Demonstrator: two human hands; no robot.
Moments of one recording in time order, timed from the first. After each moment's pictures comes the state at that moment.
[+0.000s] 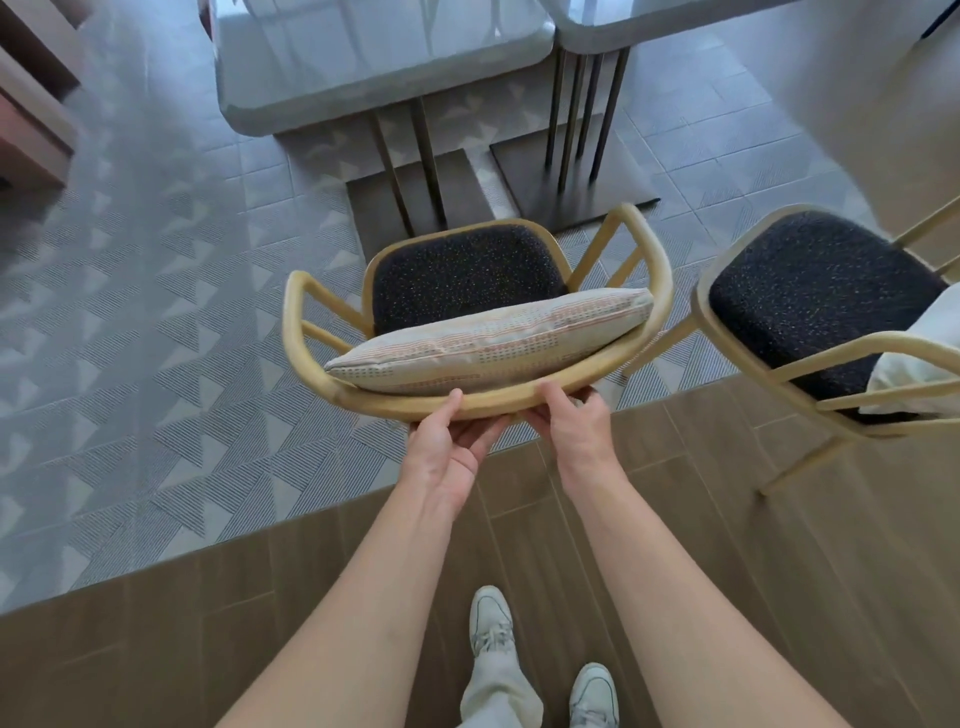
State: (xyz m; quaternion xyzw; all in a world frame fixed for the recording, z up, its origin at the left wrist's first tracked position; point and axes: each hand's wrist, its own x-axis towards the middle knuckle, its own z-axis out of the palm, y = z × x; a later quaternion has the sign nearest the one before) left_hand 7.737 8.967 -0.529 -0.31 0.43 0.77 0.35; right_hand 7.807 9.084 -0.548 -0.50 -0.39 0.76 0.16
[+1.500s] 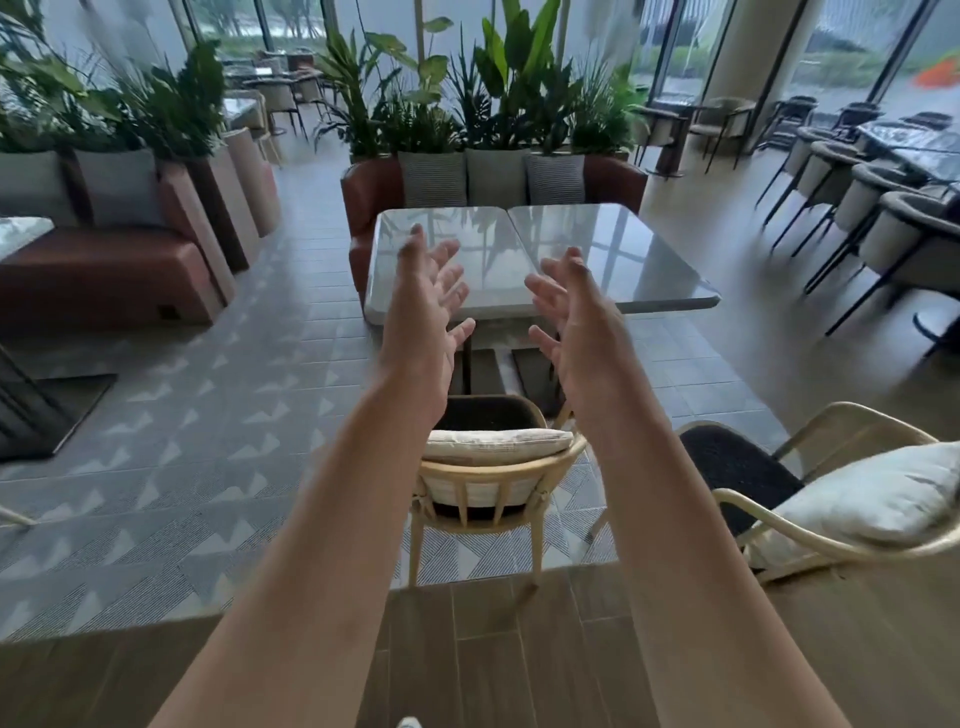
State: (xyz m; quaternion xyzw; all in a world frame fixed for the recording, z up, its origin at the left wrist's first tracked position) left_hand 7.893 8.905 -0.084 0.13 0.57 0.80 0.14; right_hand 7.957 9.016 -0.090 -0.16 -0.66 0.70 0.22
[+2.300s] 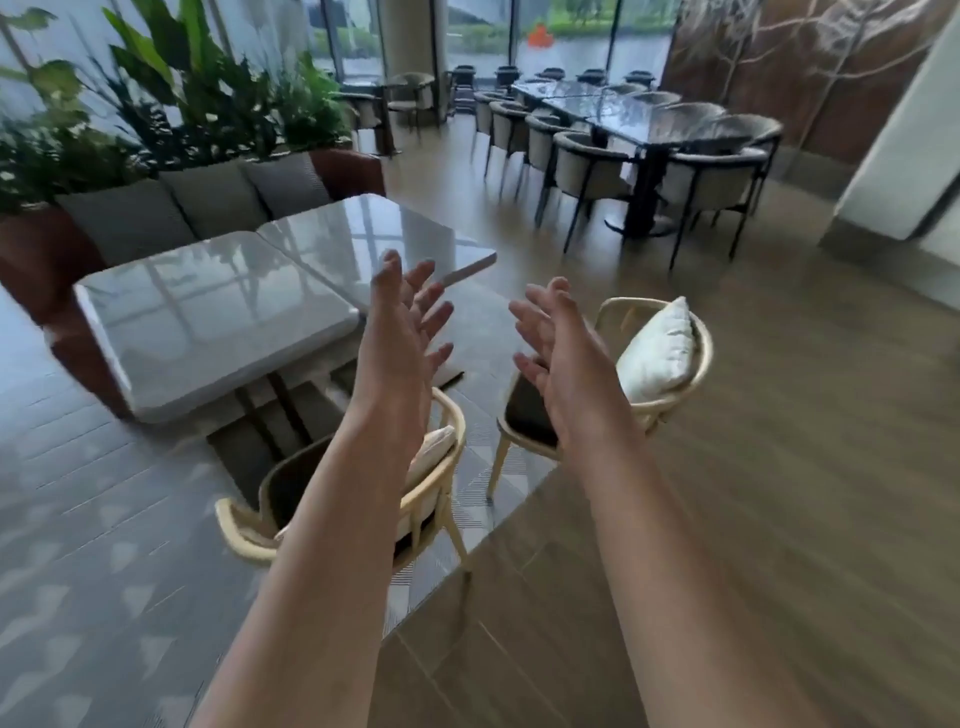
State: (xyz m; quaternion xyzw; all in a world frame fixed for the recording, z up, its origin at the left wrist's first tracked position) left_hand 7.865 8.945 -0.084 0.29 0.51 0.72 0.37; right_hand 7.985 9.001 -0.096 -0.36 -0.55 0.63 0.41
